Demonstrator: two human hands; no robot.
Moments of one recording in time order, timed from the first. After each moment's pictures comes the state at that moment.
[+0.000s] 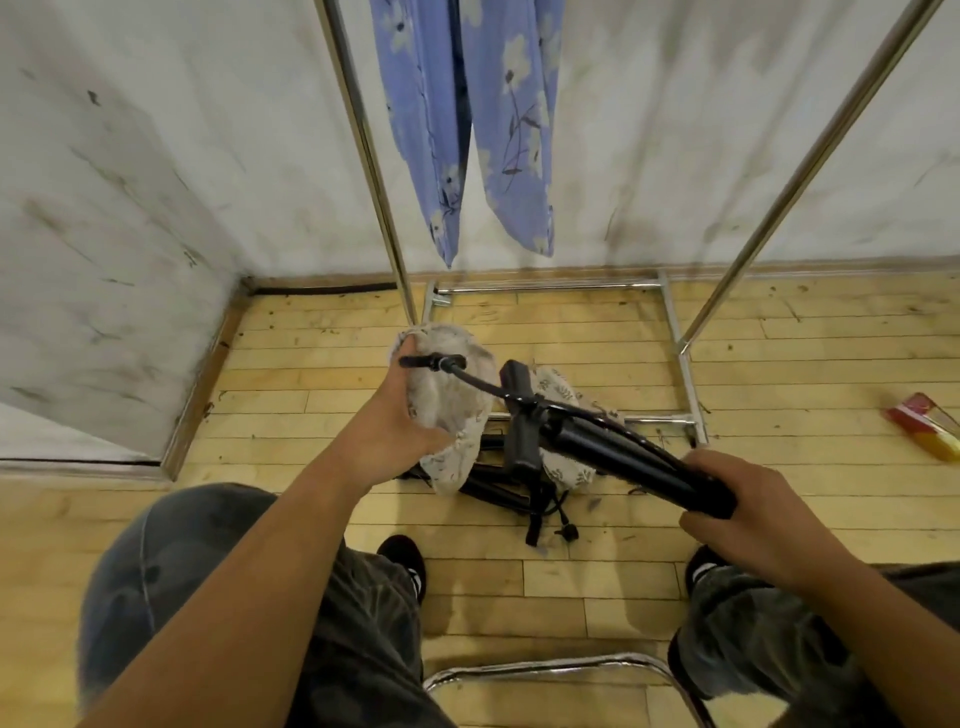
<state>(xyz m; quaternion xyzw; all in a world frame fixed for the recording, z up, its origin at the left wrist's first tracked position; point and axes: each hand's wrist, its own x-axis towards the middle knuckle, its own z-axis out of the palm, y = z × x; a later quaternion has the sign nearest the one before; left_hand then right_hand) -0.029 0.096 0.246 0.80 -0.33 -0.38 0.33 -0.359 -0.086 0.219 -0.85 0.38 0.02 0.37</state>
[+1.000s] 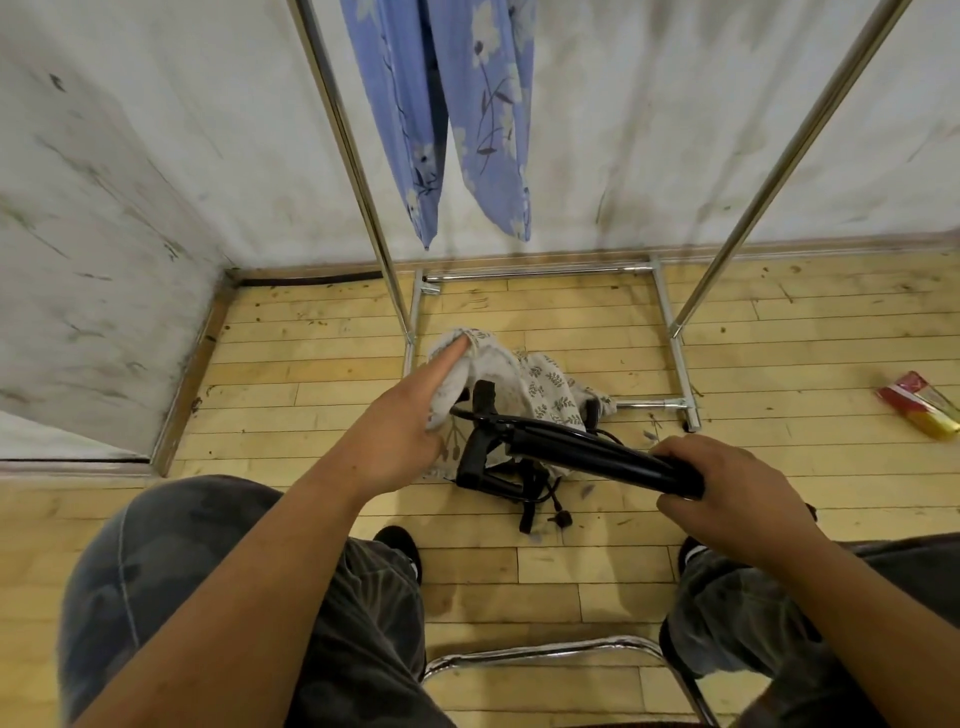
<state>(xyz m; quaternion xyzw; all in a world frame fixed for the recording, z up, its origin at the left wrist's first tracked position) -0.045 0.088 0.240 0.79 -0.46 -0.32 0.24 -0.351 -0.092 0.201 -0.89 0.37 0.07 0.25</state>
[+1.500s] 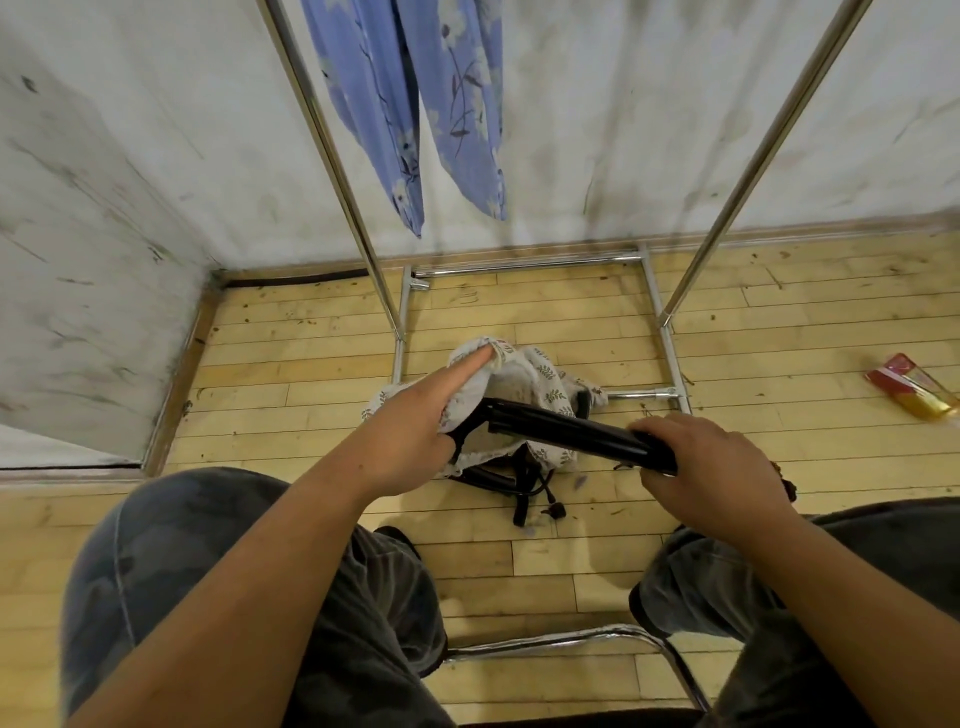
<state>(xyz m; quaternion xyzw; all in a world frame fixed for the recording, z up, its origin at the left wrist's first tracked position) -0.062 0.072 0.241 0.77 -0.51 -0.35 0.18 -0.341 -0.093 0.201 -0.91 0.37 0.07 0.18</state>
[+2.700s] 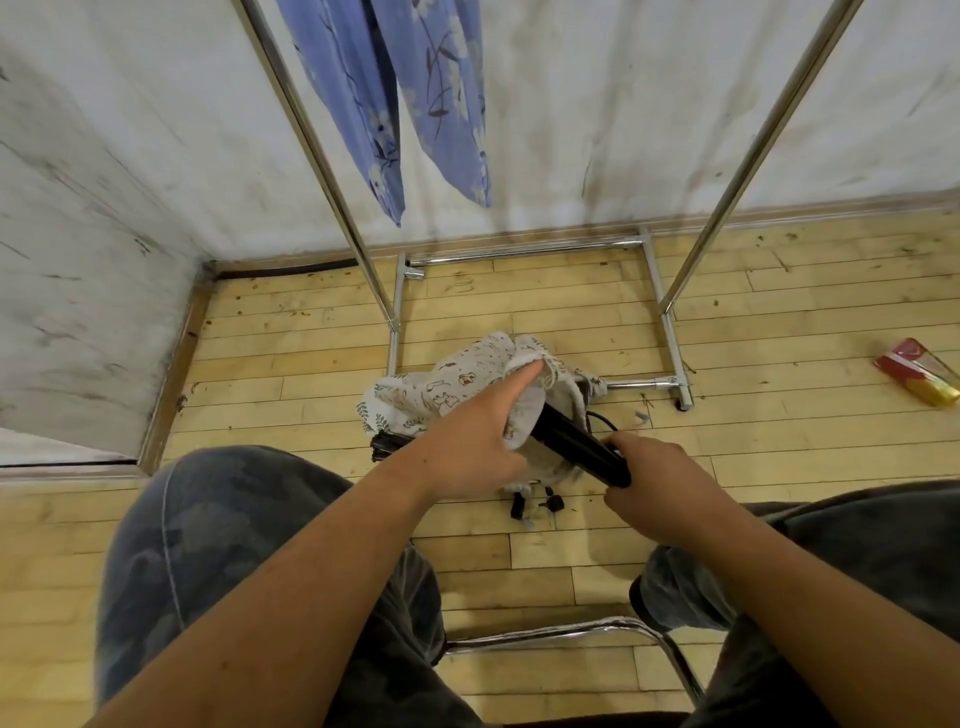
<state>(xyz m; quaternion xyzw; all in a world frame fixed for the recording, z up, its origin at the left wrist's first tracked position) -0.111 0.030 0.232 0.72 -0.49 -0.46 0.19 -0.312 -0.079 0.185 -0.83 0.43 0.15 0.33</state>
